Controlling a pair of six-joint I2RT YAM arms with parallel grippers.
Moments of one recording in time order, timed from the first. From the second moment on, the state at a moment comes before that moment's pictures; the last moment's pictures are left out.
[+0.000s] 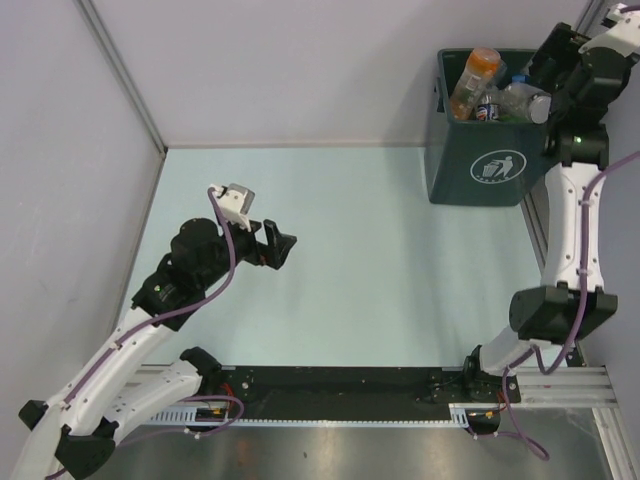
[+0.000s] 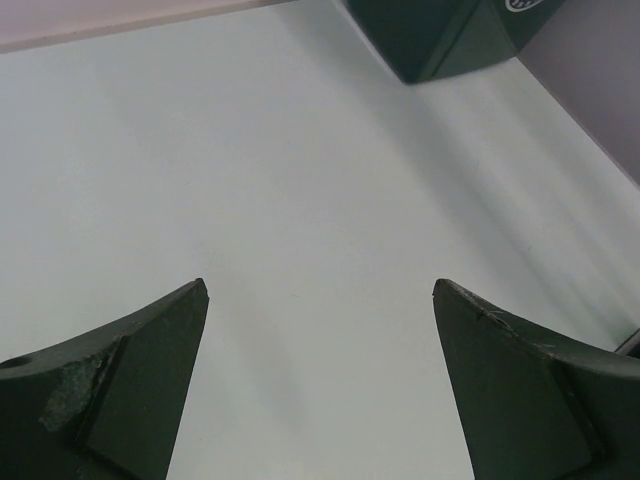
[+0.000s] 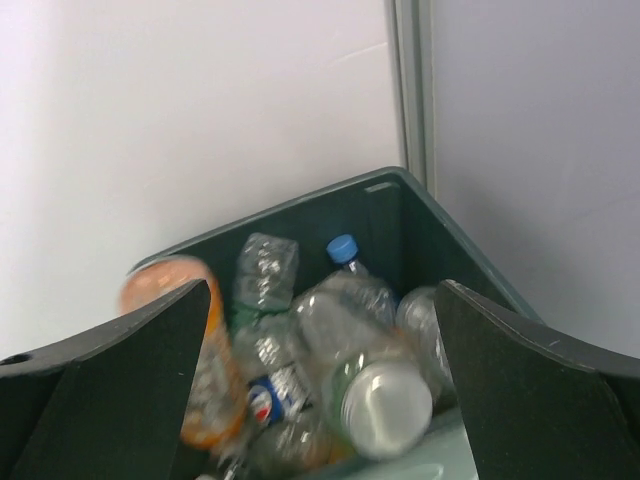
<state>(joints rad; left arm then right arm) -0.60 0.78 0.90 -0.36 0.02 -0.23 -0.16 1.65 2.00 -0.22 0.22 0.18</state>
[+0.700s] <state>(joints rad) -0.60 0.67 0.89 -0.49 -0.18 -0.29 -0.12 0.87 1.42 -0.60 -0.15 0.44</state>
